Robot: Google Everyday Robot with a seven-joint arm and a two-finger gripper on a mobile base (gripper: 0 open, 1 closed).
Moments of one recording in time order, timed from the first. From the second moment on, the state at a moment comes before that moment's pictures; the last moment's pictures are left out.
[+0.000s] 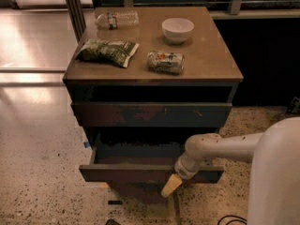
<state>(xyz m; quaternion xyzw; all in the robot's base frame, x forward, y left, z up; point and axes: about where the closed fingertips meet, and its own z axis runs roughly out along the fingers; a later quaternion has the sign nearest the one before) 0.501 -0.108 0.406 -0.42 0.89 0.14 0.07</state>
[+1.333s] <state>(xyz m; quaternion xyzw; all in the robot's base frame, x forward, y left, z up) 0.485 -0.105 0.412 -0.43 0.88 0.18 0.06</state>
